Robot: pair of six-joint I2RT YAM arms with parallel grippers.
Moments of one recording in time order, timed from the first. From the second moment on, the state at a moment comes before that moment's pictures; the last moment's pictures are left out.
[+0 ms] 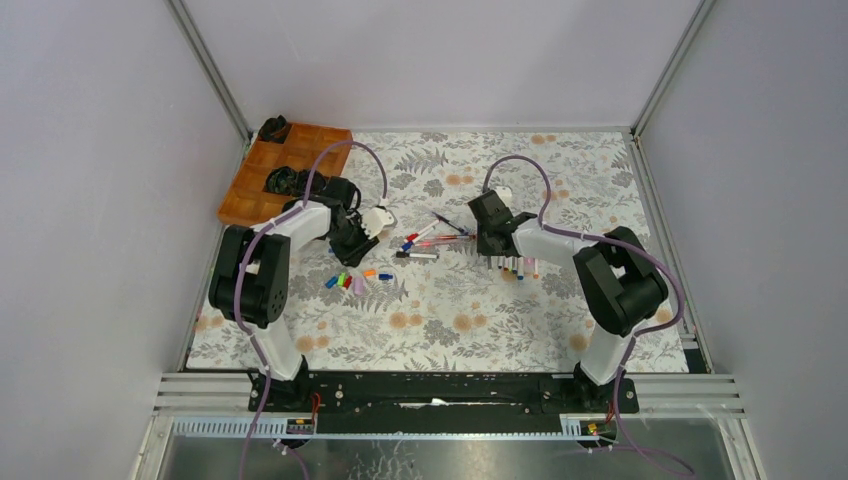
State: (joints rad) left arm -0.21 1.78 1.10 -0.64 0.29 0.78; right arm 0.58 1.76 1.04 -0.30 0.27 0.51
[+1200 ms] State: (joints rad) left arm -0.21 1.36 1.33 -0.71 0.26 0.58; right arm 0.58 1.75 1.03 -0.26 0.38 0.50
